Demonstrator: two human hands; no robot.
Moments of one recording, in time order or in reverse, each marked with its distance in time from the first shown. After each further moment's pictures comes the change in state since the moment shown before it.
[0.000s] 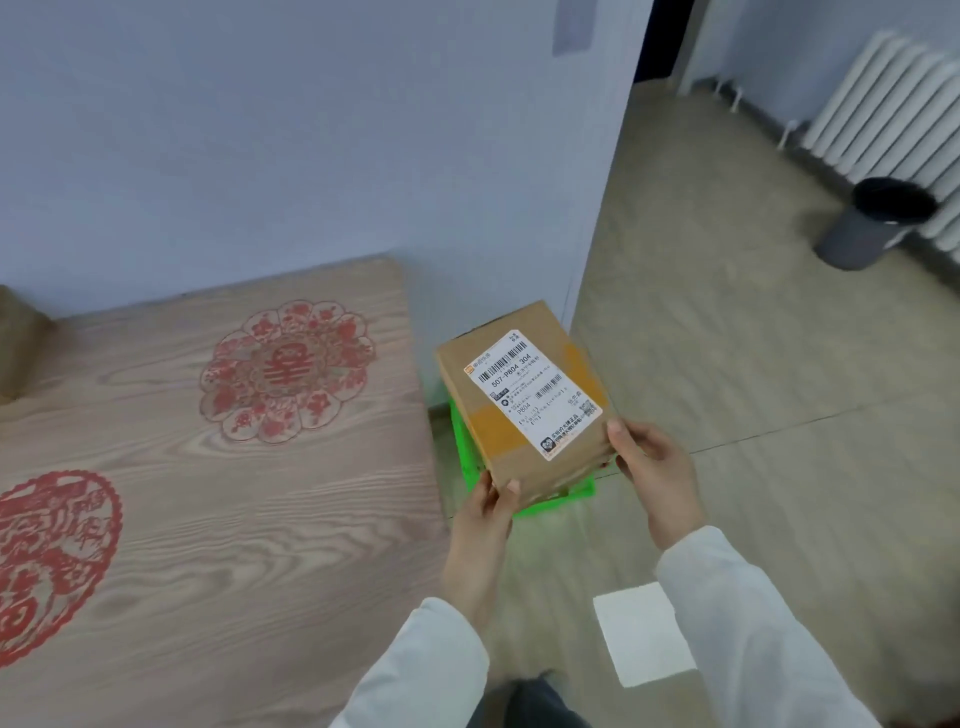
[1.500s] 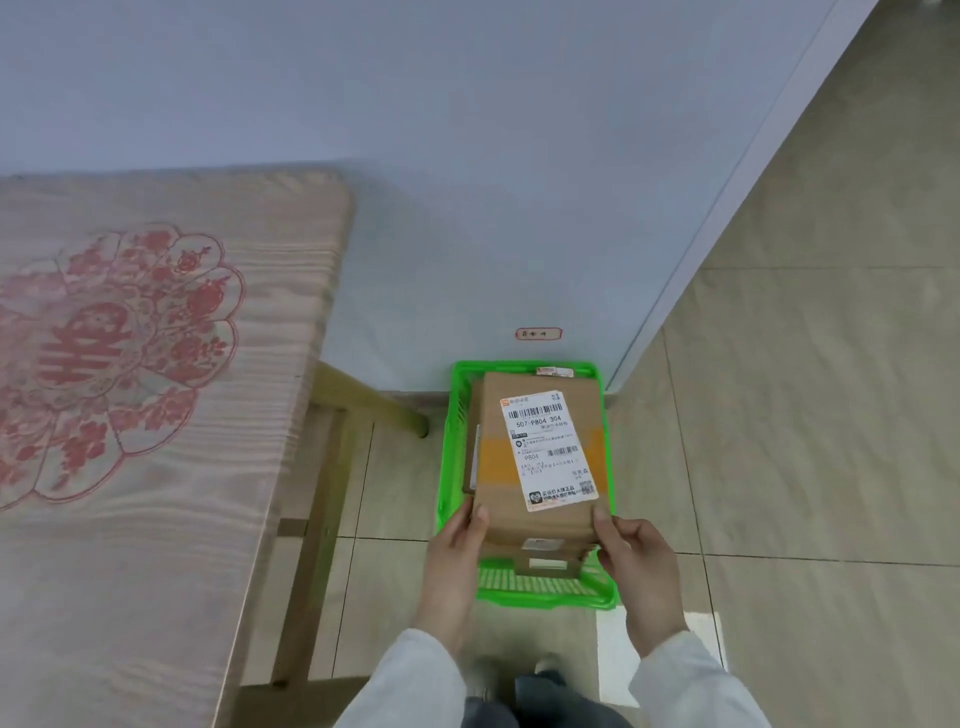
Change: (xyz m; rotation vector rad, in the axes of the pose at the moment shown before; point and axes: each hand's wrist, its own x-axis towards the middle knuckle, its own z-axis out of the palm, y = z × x) left_hand 0.317 -0.155 0.018 -0.013 0.423 -0.188; right_hand 0.303 0.210 0.051 -0.156 -0.162 0.302
